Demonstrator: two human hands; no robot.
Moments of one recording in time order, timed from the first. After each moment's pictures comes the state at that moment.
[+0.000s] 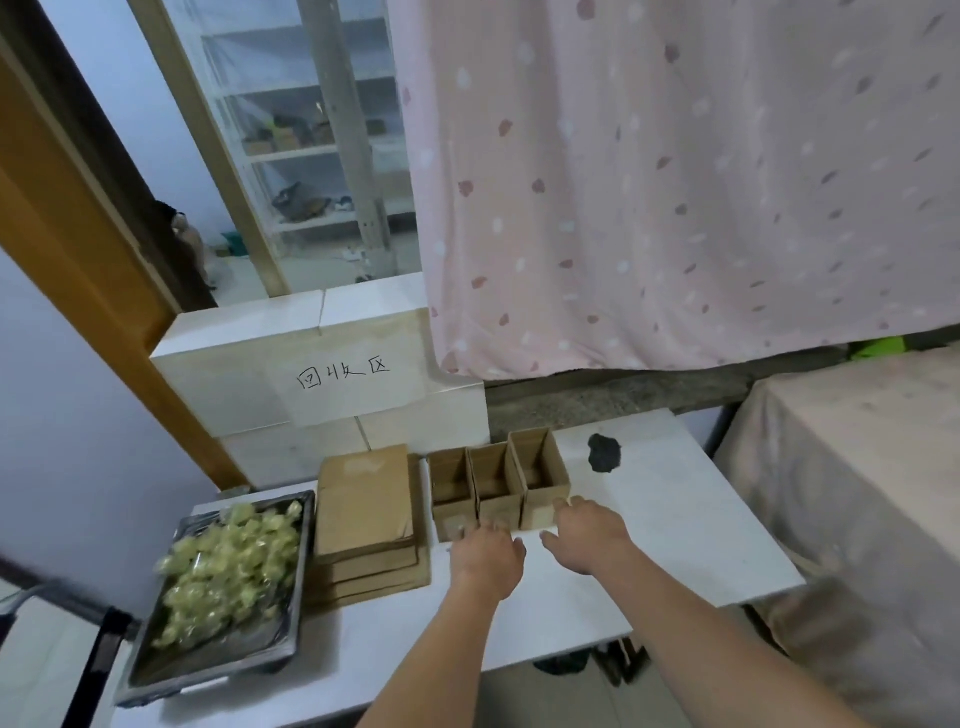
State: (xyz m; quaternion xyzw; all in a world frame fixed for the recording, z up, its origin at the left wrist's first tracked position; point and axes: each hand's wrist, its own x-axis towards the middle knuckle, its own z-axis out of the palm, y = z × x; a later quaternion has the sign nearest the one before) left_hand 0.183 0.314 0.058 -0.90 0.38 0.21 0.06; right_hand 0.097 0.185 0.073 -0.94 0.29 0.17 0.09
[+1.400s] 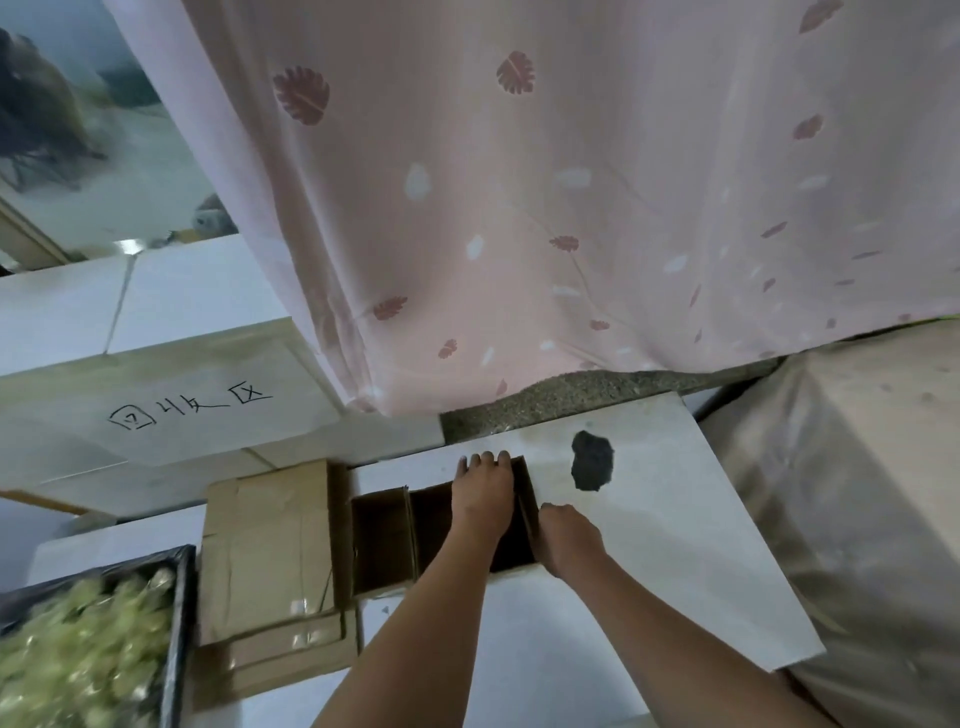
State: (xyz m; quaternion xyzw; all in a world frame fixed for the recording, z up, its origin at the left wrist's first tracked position) left_hand 0.345 0.085 -0.036 -0.88 0.43 0.20 0.05; right_hand 0.226 0.026 -0.036 -0.87 0.36 0.25 0.21
